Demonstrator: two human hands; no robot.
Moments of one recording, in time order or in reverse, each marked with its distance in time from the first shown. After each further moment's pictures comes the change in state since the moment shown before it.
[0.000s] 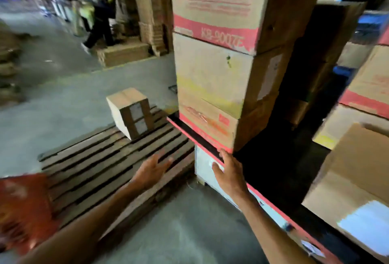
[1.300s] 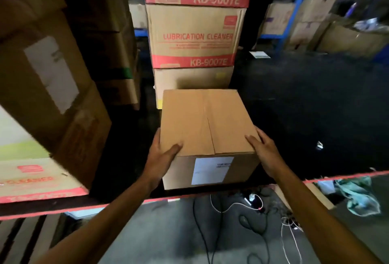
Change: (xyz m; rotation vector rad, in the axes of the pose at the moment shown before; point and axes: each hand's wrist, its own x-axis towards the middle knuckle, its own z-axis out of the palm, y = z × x) left_hand 0.042 0.240 0.283 -0.506 -0.669 0.430; right_hand -0.152 0.173 -0.278 0.461 0.845 0.853
